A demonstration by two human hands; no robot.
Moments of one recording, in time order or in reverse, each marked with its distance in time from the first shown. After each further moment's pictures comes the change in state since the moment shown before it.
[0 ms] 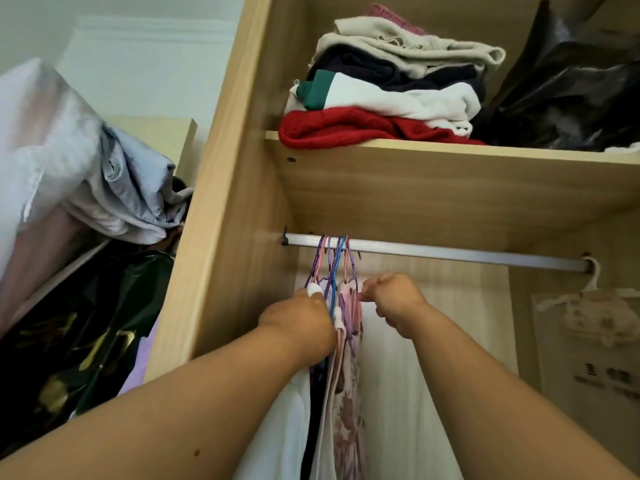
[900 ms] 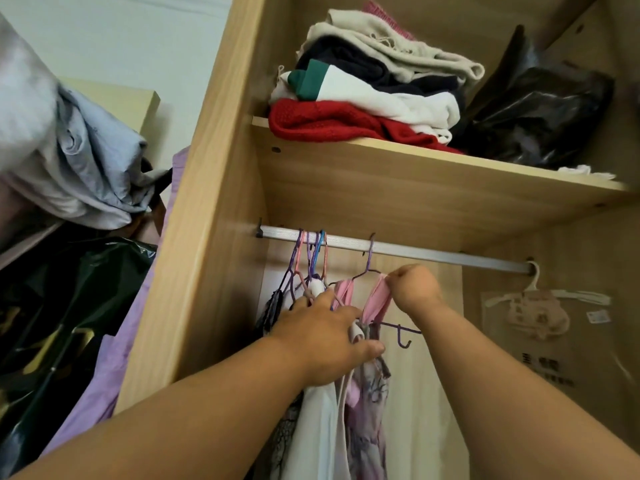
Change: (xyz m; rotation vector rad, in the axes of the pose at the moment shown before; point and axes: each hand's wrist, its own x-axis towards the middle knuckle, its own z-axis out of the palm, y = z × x) left_hand -0.015 0.020 0.009 -0.081 -0.084 0.317; right_hand 0.015 0.010 -0.048 -0.551 0.342 -0.026
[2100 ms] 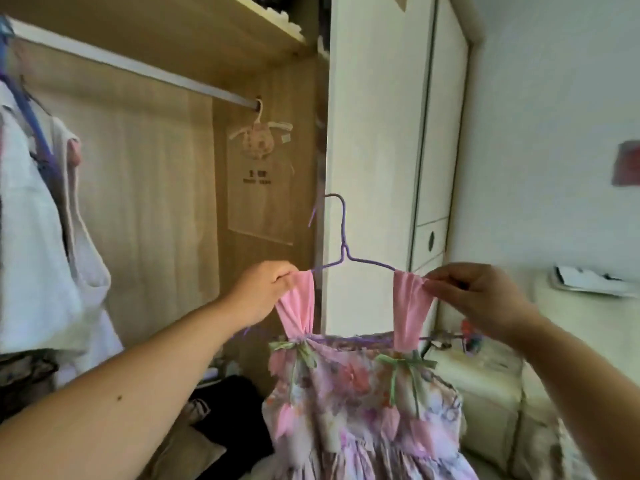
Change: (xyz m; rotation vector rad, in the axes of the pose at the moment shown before) left_hand -0.165 0.210 0.106 -0.969 -0.216 0.618; right_hand -0.454 0.107 -0.325 -0.424 0.058 0.304
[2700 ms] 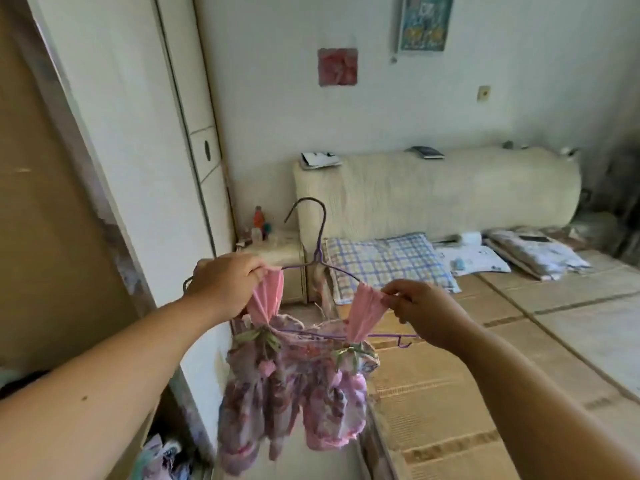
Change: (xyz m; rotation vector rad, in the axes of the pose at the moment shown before) left_hand -0.100 0.063 0.142 -0.072 -0.347 0.454; right_hand -0.310 -0.050 0.019 -0.341 0.144 0.801
